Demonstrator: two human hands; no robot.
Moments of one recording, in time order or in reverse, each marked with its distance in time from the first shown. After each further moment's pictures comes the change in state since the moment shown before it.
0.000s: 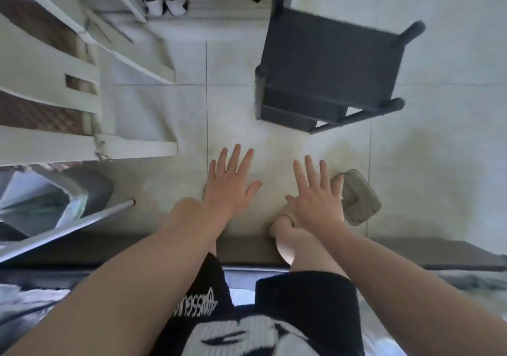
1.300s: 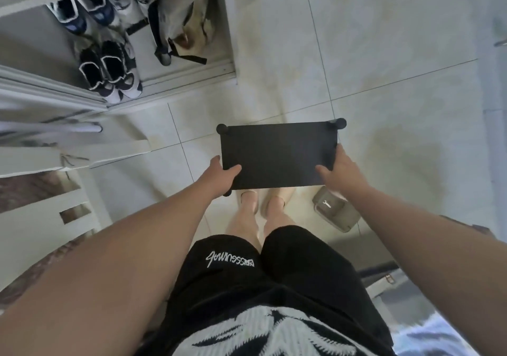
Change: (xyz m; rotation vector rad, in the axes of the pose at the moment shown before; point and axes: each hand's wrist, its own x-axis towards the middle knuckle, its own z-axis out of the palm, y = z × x) left_hand 0.210 0.070 -0.233 -0.622 -0.472 -0.428; right_hand 0.108 0.127 -0.241 0.717 -0.075 0.527
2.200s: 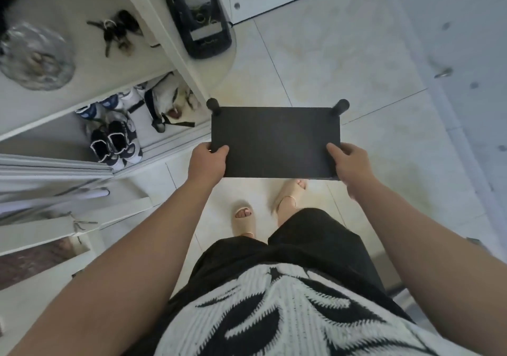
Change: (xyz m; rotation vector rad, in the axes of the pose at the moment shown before) left_hand -0.067 0.157 -0.034 -0.229 0.338 0.351; right_hand -0.023 -0.004 -0.130 0.912 0.305 -0.010
